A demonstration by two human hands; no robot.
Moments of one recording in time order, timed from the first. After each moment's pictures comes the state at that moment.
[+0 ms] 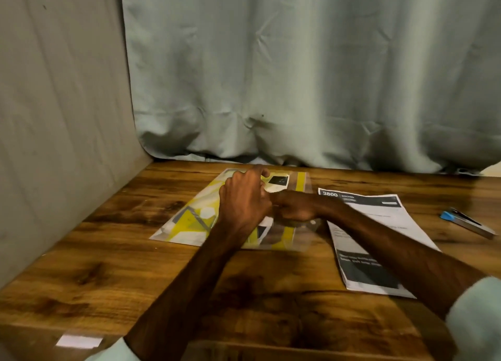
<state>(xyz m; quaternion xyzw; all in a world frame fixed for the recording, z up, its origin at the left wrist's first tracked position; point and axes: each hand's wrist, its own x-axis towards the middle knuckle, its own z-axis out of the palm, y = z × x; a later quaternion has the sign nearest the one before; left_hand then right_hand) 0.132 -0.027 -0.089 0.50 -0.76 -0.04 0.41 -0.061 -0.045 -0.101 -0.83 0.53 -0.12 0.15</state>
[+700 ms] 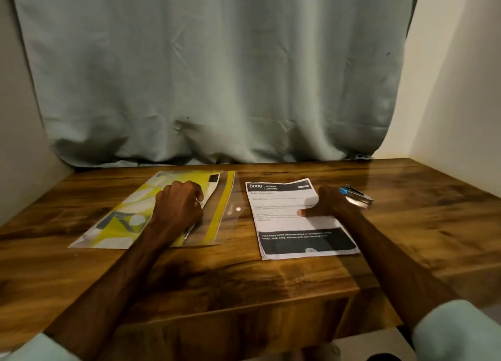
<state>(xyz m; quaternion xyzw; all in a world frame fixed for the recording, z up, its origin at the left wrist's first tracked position) 0.117 -0.024 -0.110 0.50 -0.82 0.01 0.29 -0.219 0.101 -0.094 -0.48 0.86 -0.13 0.07</state>
